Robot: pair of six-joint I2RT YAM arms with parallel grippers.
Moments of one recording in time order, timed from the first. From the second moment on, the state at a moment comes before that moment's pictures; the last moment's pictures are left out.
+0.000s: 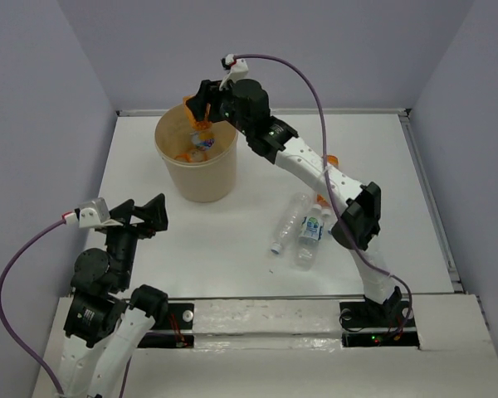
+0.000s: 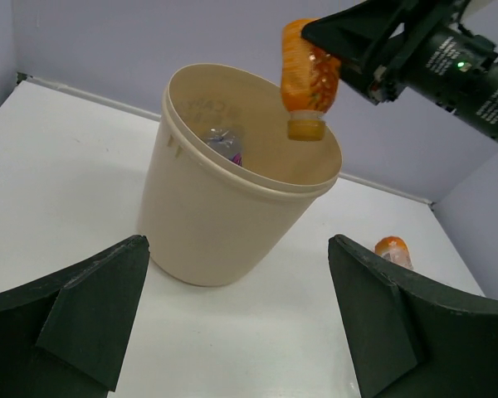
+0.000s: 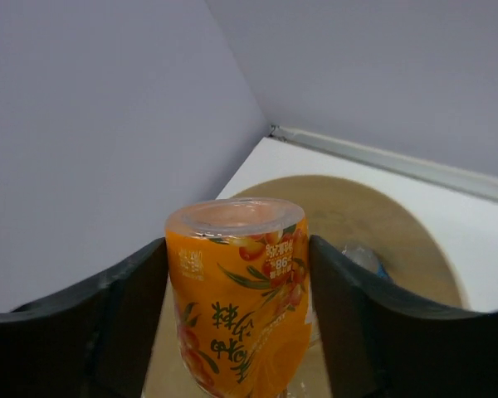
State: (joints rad) left arm -0.40 0.18 0.70 -0.40 -0.34 -0.40; right arm 0.79 2.16 2.29 -0.10 0.09 0.40
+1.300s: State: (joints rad) left arm -1.02 1.63 1.19 -0.21 -0.33 -0.37; right arm 0.75 0.51 0.59 -0.28 0.58 0.60
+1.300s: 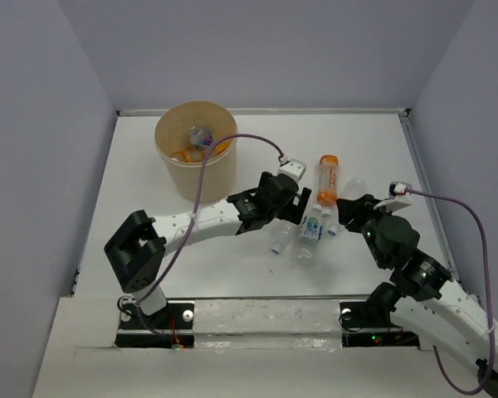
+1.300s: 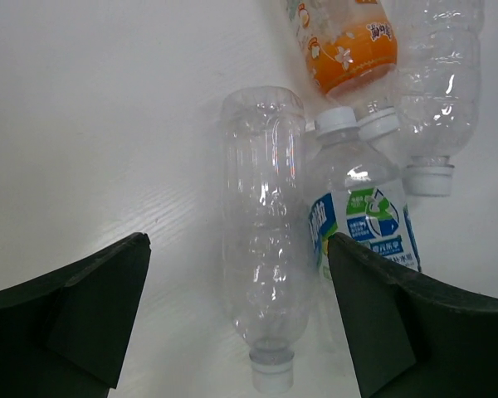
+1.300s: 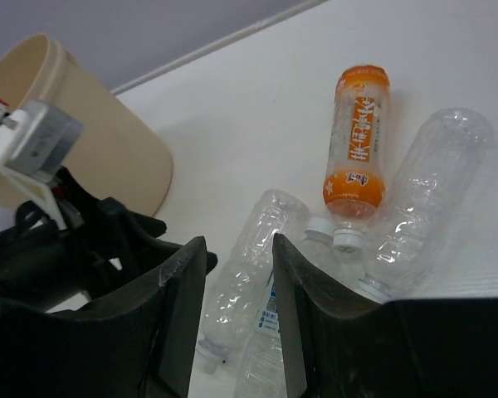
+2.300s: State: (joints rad) left arm -0.95 2.03 1.41 -0.17 -0.25 -0.31; right arm 0.75 0.48 0.57 -0.44 0.61 0.65
